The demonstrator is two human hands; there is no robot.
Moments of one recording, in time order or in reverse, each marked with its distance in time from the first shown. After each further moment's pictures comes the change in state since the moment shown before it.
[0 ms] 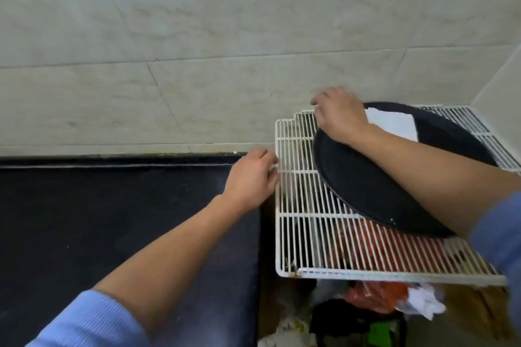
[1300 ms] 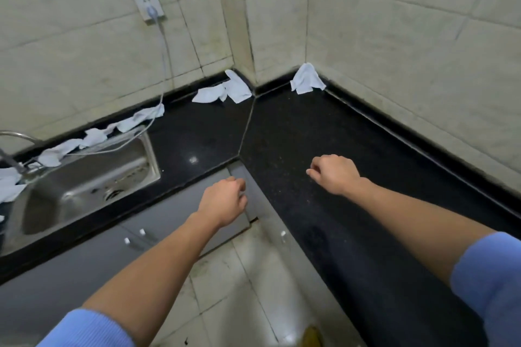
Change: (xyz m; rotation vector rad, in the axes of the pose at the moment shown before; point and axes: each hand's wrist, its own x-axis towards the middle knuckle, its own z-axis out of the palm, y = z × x) left_hand -0.635 -0.532 -0.330 0.292 -0.062 -1.216; right_hand 0.000 -0.946 0.174 0.262 -0.540 -0.923
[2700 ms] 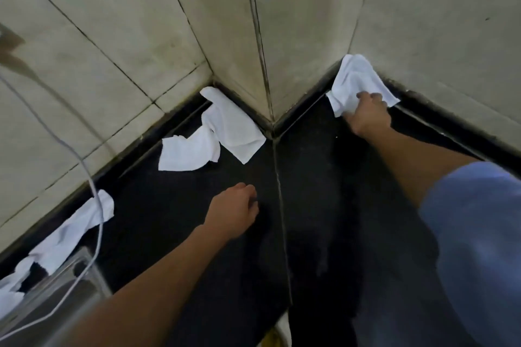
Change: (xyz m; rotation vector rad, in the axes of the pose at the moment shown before) left_hand 0.508 -0.228 0.042 -0.125 -0.283 0.173; right_hand 0.585 0.126 0.065 0.256 0.071 0.748
